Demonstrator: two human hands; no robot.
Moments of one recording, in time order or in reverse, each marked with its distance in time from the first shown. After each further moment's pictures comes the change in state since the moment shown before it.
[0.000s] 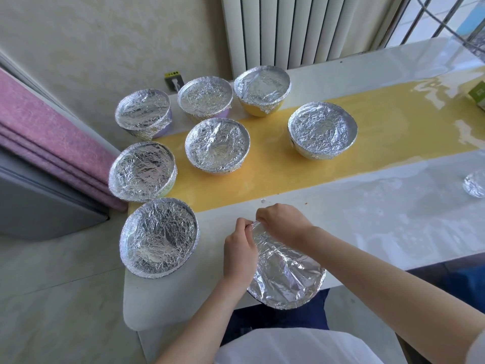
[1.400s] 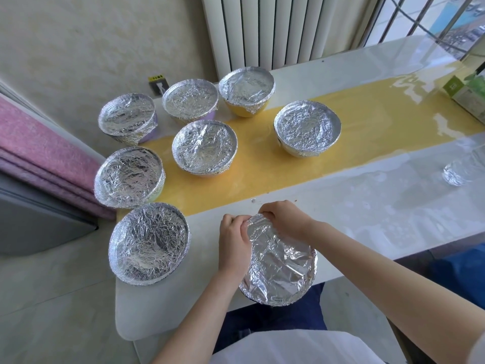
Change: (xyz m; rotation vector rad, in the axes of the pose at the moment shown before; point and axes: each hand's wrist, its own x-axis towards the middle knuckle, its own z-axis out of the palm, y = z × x) left_hand 0.013 0.002 0.004 -0.022 -0.044 0.135; right_hand -0.011 0.020 -0.004 0.379 0.002 0.190
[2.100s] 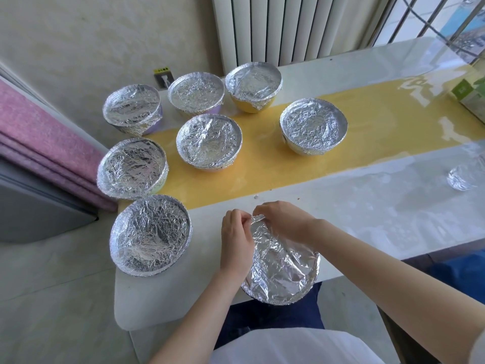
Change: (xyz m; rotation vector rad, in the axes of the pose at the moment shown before) left_hand -0.007 -0.003 0.004 -0.020 0.089 0.065; right_hand -0.003 -0.008 0.000 -0.218 -0.113 -0.167
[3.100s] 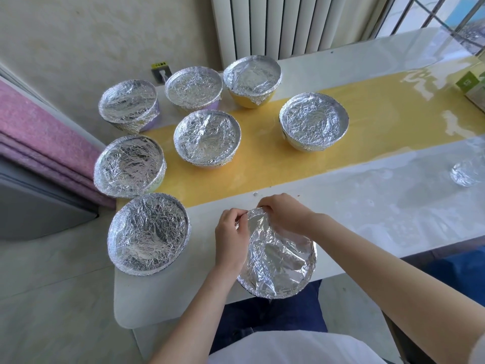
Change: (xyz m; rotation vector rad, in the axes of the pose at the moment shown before) left_hand 0.006 0.001 -0.006 -0.143 -0.014 -0.169; right_hand 0.010 0.011 0.004 0.087 0.058 0.089
